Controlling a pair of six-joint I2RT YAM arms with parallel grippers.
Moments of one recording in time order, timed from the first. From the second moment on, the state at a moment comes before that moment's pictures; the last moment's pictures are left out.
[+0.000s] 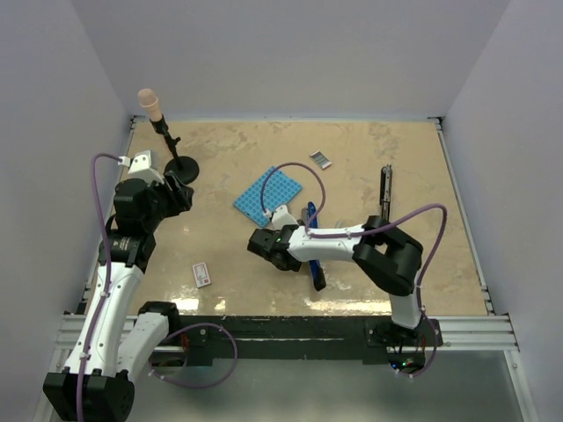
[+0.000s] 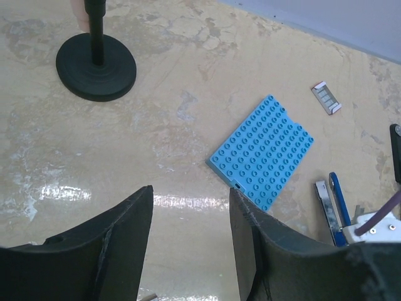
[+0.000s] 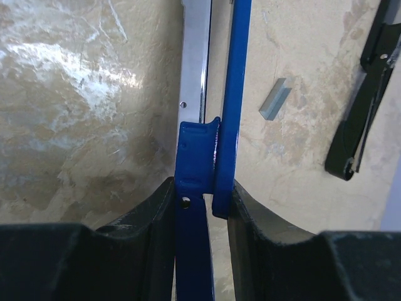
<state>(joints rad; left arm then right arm) -0.05 0.80 0.79 -0.37 0.06 -0.35 1.09 1.90 1.21 -0.78 0.87 0.62</state>
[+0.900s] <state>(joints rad) -0.04 0.80 0.79 -0.37 0.06 -0.36 1.14 2.05 1.32 -1.02 1.00 0.70</state>
